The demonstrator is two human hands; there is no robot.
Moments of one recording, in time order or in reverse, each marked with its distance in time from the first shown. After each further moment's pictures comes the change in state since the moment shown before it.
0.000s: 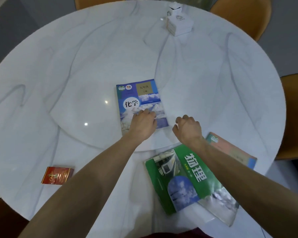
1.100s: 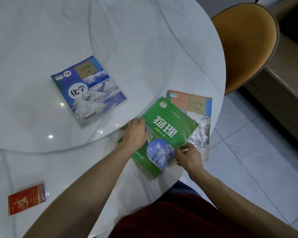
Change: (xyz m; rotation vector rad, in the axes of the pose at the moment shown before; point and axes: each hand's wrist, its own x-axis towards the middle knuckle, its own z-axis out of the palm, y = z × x) left_hand -0.069 0.056 0.099 -0.002 -0.234 0.288; right_hand -0.216 0.025 0.076 1.079 -0.041 1.069
